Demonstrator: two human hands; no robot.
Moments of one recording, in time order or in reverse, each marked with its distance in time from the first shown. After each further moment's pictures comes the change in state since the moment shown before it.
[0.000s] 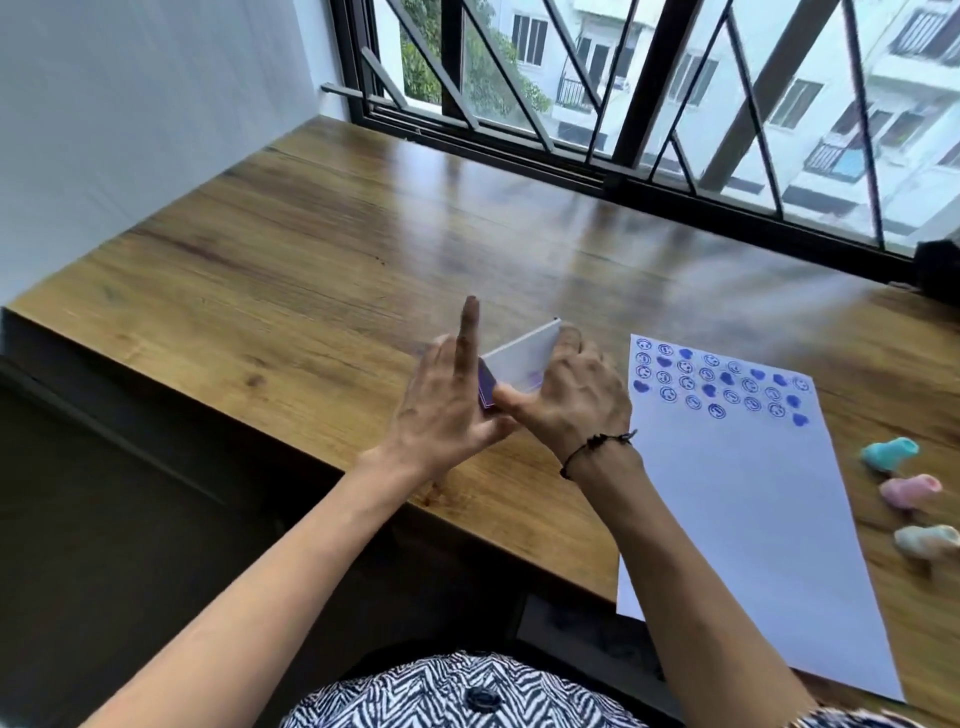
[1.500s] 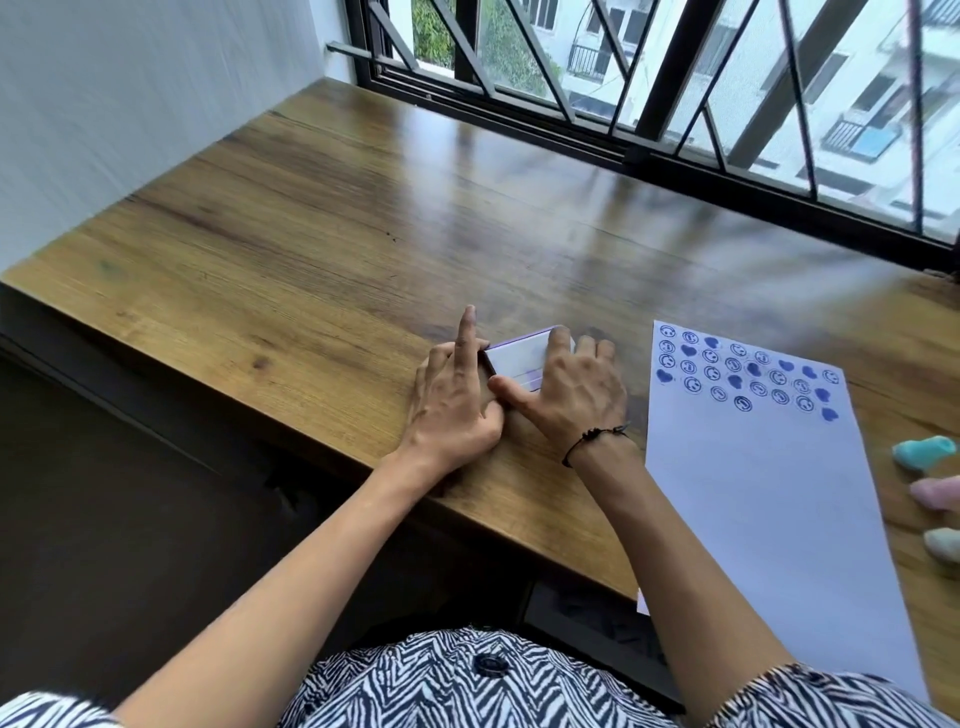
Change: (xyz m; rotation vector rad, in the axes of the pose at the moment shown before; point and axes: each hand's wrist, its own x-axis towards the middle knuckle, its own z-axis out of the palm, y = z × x) left_hand -0.008 -0.026 0.037 -0.041 0.053 -0.229; right_hand 0.016 0.005 0.041 -0.158 -0.005 -0.080
